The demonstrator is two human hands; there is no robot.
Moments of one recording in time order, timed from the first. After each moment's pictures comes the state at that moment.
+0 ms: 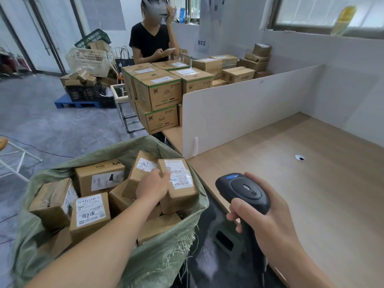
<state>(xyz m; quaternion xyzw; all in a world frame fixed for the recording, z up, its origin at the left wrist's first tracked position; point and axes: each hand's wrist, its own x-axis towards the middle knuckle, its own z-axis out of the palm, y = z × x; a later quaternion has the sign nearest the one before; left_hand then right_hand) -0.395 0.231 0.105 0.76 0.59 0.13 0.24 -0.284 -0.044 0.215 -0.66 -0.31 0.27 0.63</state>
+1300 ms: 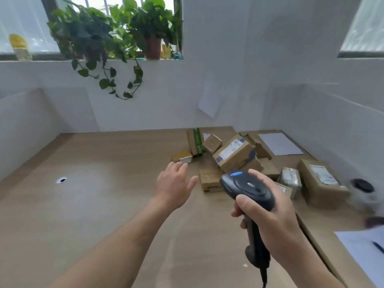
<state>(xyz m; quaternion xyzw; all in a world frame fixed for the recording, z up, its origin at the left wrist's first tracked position) -0.015 -0.466 0.186 0.97 -0.16 0.14 0.14 -0.182 -0.658 0.248 -0.71 0.03 -0.15 0.69</state>
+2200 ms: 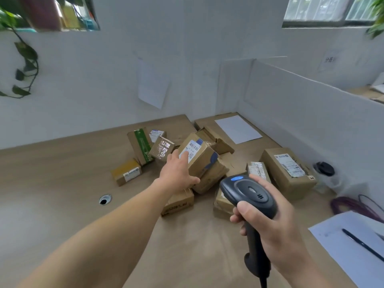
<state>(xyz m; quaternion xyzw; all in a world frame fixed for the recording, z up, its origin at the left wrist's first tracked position) 0.216 -0.673 0.140 0.95 -0.26 -0.06 0.15 -0.041 -0.775 0.203 -0.67 0.18 -0.20 0.69</state>
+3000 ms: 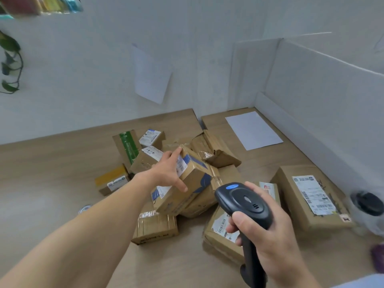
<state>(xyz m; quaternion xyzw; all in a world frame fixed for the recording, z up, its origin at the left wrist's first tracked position) 0.356 -0.758 0.096 0.93 -0.21 -0.24 0.19 0.075 -0.925 0.165 -0.64 0.17 -0.11 0.74</state>
